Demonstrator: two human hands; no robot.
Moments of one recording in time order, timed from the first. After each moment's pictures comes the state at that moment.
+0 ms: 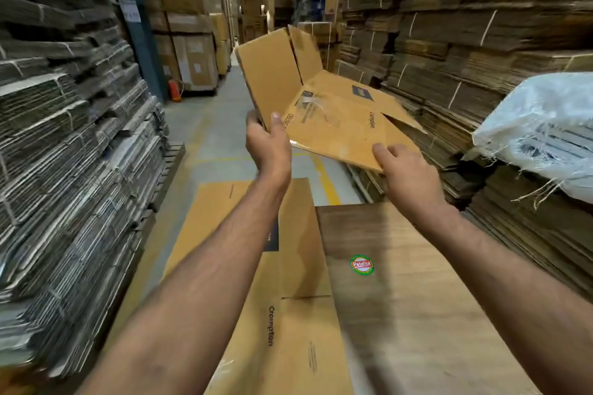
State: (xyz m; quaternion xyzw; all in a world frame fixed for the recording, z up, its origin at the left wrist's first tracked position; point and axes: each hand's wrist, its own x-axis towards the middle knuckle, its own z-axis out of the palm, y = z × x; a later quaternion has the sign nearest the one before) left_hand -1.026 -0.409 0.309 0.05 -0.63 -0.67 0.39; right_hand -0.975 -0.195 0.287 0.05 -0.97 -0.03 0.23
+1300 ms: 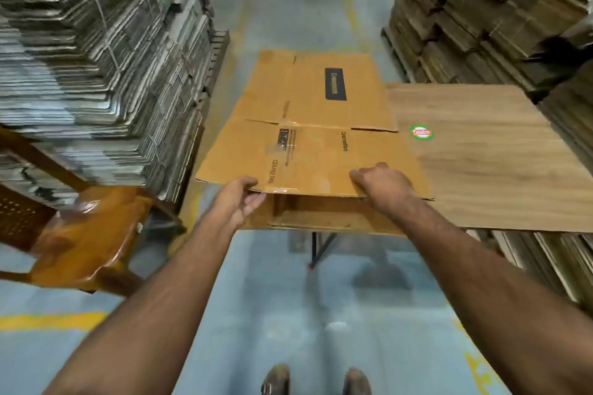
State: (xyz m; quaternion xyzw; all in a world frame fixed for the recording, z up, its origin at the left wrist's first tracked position) left_hand -0.728 -0.636 0.061 0.38 -0.47 -0.79 -0.06; right_hand -0.770 -0.357 0.093 0.22 -0.96 -0.12 -0.10
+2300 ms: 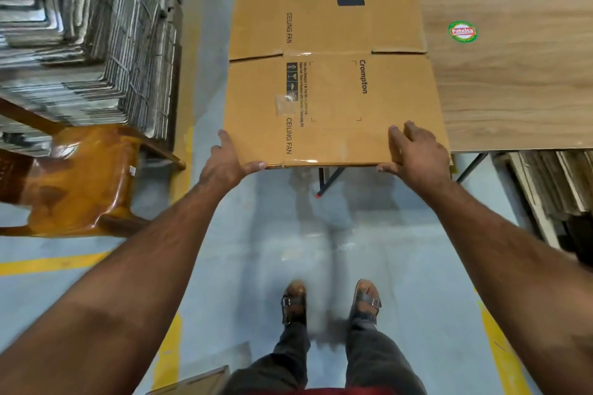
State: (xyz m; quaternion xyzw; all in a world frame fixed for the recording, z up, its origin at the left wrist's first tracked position) left_hand -0.721 -0.707 -0.050 0.21 -0.92 -0.27 -0.20; right_hand -0.746 -0.342 -0.034 0.02 -0.99 0.00 -0.14
